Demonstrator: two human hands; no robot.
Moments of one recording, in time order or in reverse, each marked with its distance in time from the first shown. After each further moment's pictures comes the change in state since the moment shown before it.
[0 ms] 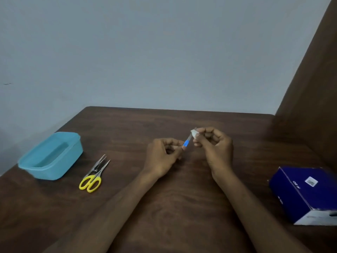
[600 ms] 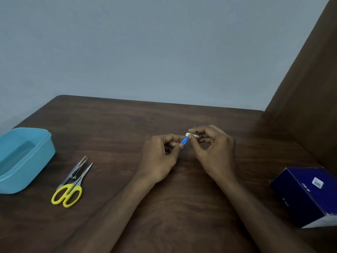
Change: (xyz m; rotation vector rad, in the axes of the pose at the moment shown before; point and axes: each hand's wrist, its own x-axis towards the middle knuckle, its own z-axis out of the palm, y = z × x) left_hand 0.010 -0.018 0.002 0.027 -0.050 0.105; right_hand -0.002 0.001 0.000 -0.627 -0.051 -0.458
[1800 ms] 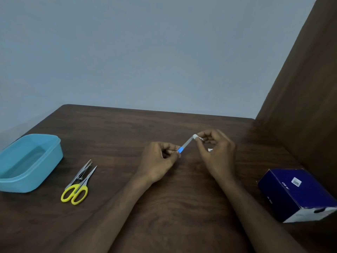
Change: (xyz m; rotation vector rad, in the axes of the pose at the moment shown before) left_hand -0.005 0.014 -0.005 -0.018 -0.058 -0.084; right_hand 0.005 0.009 -0.023 -0.114 0.110 -0.064
